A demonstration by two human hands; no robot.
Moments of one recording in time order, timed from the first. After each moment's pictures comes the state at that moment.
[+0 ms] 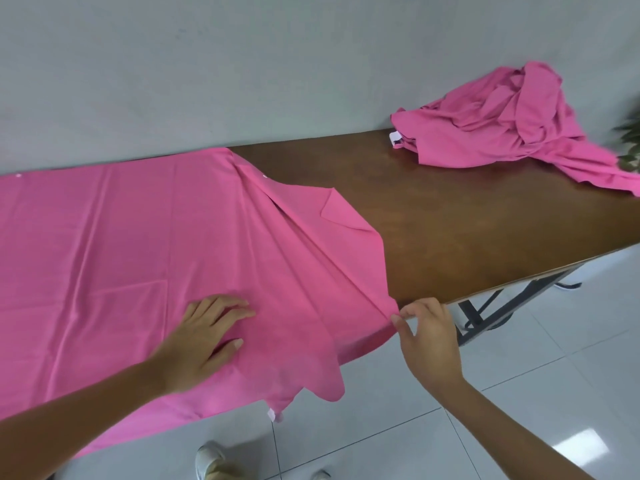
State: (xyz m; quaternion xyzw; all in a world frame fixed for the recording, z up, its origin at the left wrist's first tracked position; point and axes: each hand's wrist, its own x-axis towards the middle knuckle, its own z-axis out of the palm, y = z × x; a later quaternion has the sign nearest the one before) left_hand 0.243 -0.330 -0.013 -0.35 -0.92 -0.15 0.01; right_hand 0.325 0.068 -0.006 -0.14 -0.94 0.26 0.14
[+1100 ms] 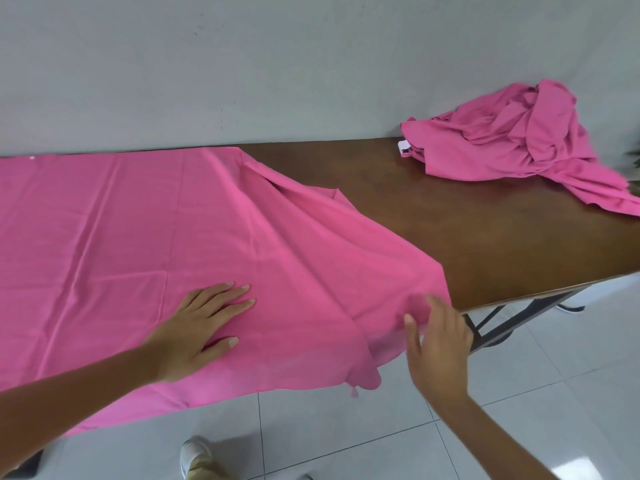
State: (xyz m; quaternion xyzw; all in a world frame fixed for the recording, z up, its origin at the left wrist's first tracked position) left_hand 0.239 -0.329 -0.009 -0.36 -0.93 -0.10 -0.02; right_hand 0.327 0.089 -0.011 -0.16 -0.95 0.17 0.19
